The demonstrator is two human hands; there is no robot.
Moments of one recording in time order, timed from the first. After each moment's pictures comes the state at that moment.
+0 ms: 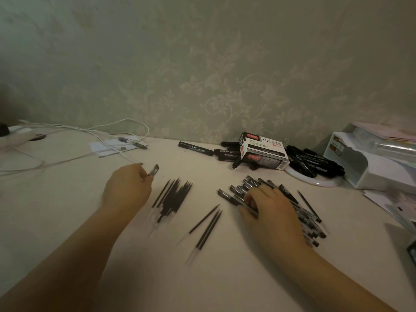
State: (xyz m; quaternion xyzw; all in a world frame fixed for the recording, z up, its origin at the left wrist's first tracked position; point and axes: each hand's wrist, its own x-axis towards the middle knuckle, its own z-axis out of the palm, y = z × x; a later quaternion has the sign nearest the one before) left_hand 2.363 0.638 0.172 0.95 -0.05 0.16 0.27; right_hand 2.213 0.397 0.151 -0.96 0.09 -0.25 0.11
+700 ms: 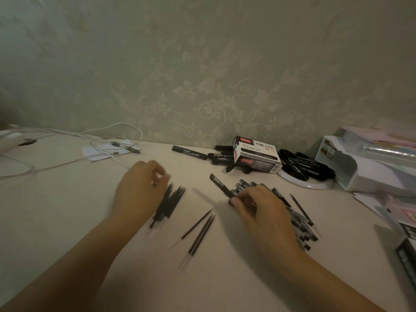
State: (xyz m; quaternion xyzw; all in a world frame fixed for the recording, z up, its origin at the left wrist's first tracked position) left_hand 2.340 0.612 0.177 0.90 -0.17 0.21 0.35; right_hand 2.210 0.400 0.159 -0.92 0.09 -0.29 0.25
